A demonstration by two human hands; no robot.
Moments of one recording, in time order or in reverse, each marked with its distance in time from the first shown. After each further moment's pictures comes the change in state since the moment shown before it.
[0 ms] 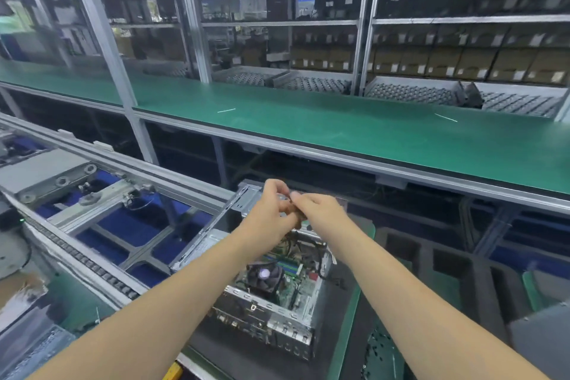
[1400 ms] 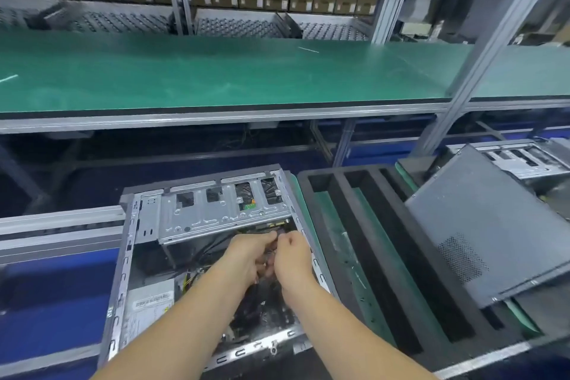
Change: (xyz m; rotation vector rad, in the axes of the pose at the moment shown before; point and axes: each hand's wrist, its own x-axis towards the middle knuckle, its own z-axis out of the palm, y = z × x) left_hand 0.096 -0.143 0.050 -0.423 -0.454 -0.839; right_hand 0.060 0.146 0.115 0.226 0.924 0.570
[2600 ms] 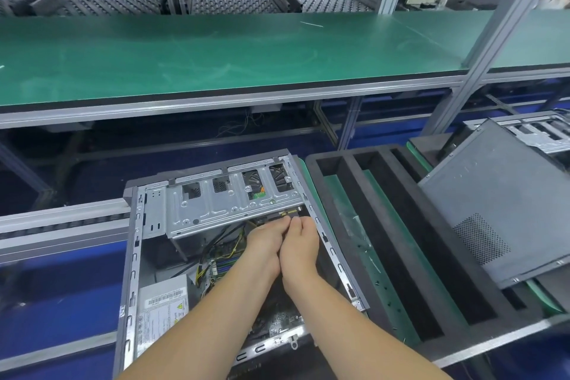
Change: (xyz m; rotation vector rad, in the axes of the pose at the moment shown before) left_hand 0.015 -0.010 0.012 -0.375 -0.046 0.018; right_hand 0.012 0.009 0.027 0.132 0.253 -0.128
